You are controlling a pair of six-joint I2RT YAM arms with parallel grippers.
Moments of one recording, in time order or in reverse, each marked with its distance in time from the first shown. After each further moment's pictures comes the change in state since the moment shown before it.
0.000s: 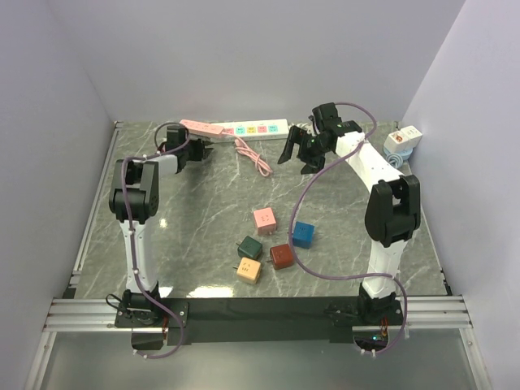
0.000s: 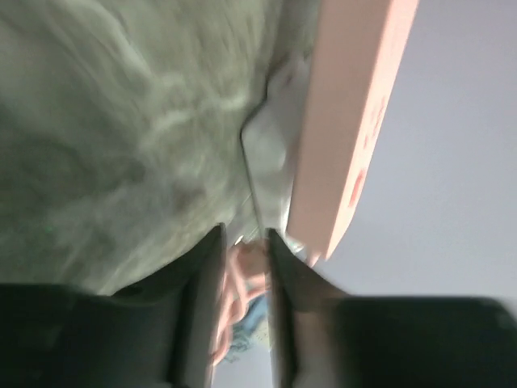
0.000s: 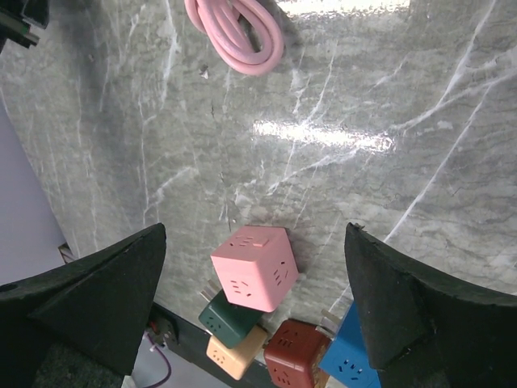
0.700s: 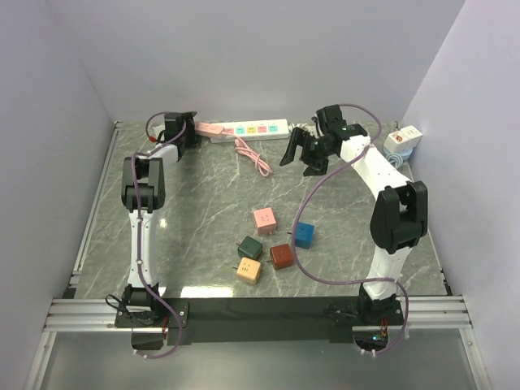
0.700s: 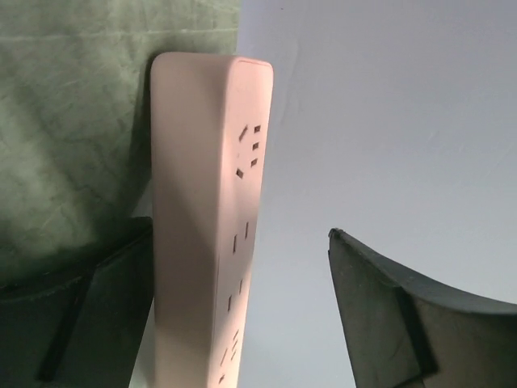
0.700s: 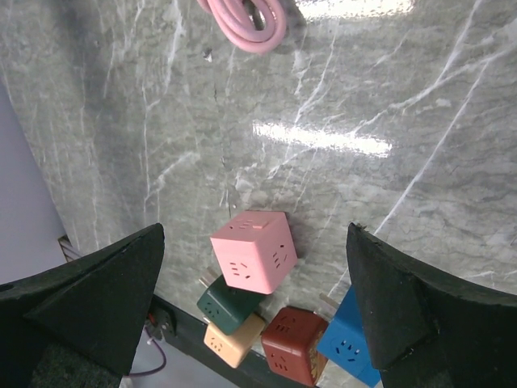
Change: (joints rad) left arm 0.038 0.294 0.435 0.026 -0.224 -0.083; right arm -0.004 -0.079 -0.074 0.014 -0.008 -0.008
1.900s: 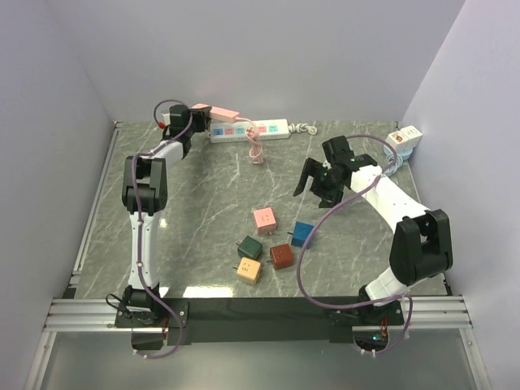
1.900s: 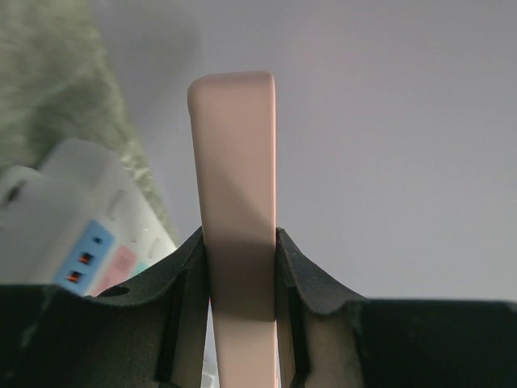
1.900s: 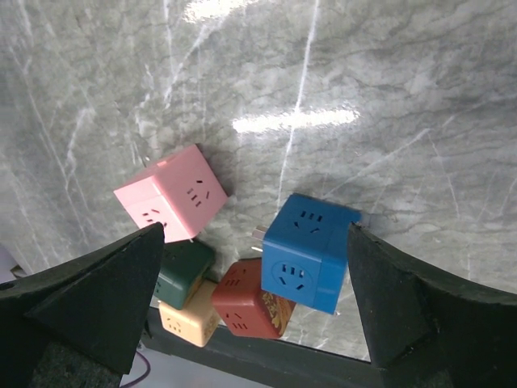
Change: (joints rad) left arm -0.057 -0.090 -0.033 0.102 0.124 0.041; right arm 0.023 -0.297 -0.424 0.014 0.183 0.117
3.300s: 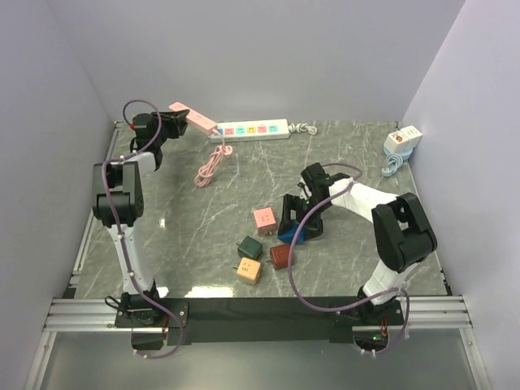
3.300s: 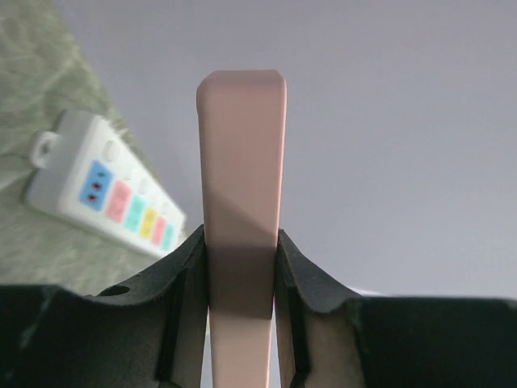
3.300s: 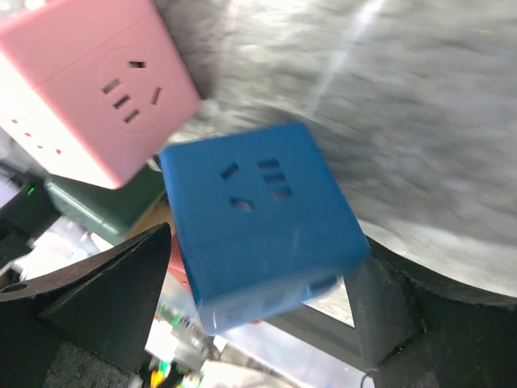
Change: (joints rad) left arm 0.170 -0.306 -0.441 0.237 0.280 0.117; right arm 0.130 0.145 -0.182 0.075 -0.285 -0.111
